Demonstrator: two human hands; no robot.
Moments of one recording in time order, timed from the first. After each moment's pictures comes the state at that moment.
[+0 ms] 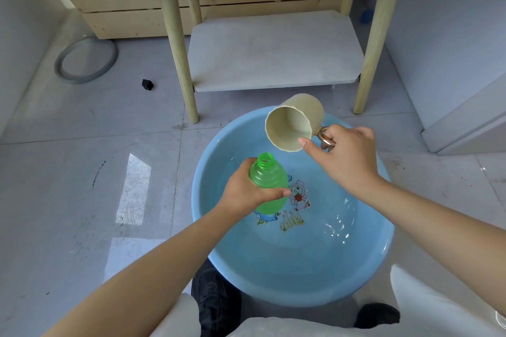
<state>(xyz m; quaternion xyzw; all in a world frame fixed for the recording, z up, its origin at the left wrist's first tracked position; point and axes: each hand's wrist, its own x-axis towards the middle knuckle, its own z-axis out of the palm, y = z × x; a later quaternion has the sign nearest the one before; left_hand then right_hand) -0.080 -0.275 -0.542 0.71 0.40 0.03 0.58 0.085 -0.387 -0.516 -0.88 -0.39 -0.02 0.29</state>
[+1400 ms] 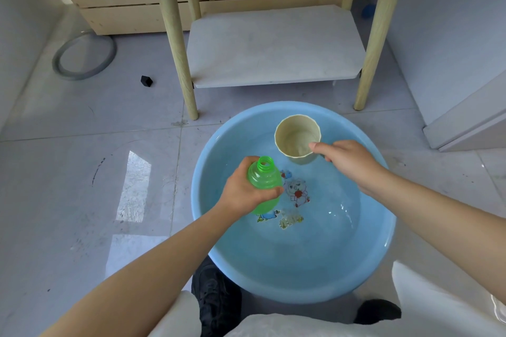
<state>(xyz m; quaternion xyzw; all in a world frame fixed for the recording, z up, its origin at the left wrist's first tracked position) -0.086 -0.273 -0.555 0.73 0.40 0.02 0.56 0.098 -0.396 -0.526 -0.85 -0.17 0.35 0.36</state>
